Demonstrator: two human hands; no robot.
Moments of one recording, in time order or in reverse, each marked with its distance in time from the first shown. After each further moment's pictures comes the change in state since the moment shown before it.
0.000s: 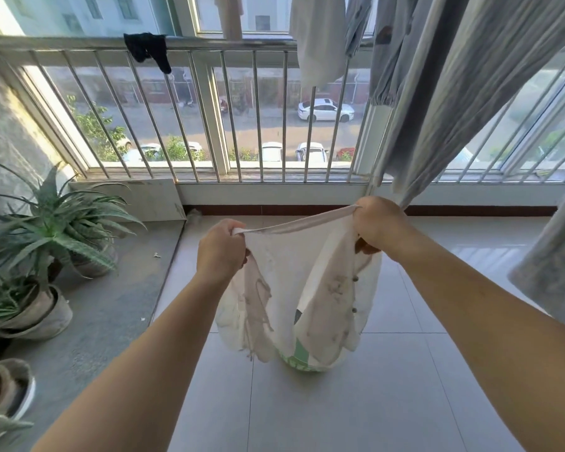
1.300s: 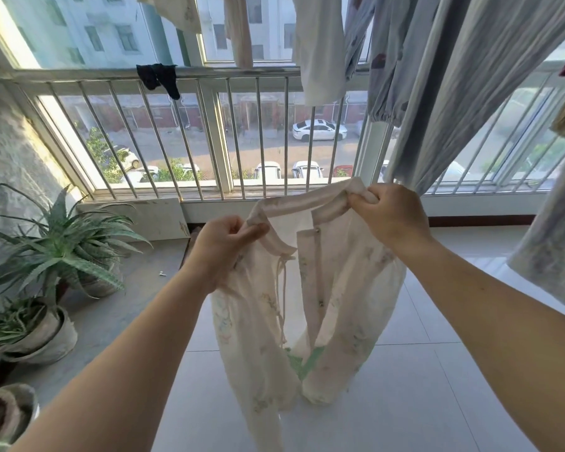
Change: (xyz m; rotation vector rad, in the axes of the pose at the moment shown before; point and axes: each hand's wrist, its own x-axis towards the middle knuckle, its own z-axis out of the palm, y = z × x) left_hand -0.020 0.020 -0.061 -0.143 -0.221 0.203; right_hand -0.011 -0.010 0.004 -0.063 0.426 -0.289
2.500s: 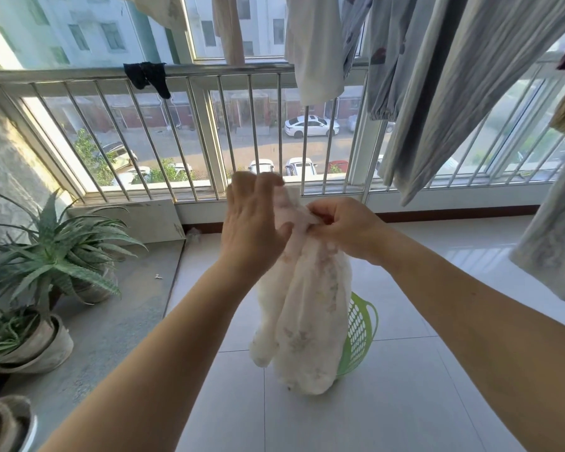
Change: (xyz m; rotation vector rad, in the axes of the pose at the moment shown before) left_hand -0.005 0.036 0.028 0.594 0.146 0.518; right_hand -0.014 -0.039 0.020 0.406 -0.558 -0.139
